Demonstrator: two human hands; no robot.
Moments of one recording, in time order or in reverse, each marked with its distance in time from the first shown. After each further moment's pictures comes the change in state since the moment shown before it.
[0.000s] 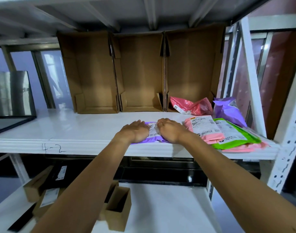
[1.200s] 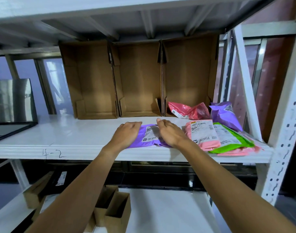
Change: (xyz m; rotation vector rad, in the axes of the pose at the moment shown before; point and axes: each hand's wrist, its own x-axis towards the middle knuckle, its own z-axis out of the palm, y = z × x) left_hand -0.011 -0.018 0.003 -0.401 0.375 0.046; right_hand -0.016 0.000 -0.003 0.307 0.166 -0.012
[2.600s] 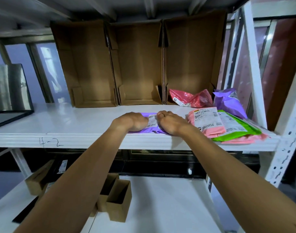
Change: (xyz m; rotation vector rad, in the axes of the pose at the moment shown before) left_hand 0.019 0.030 -0.005 0.407 -0.361 -0.123; right_hand 0.016 0.007 0.003 -0.272 -0.144 -0.028
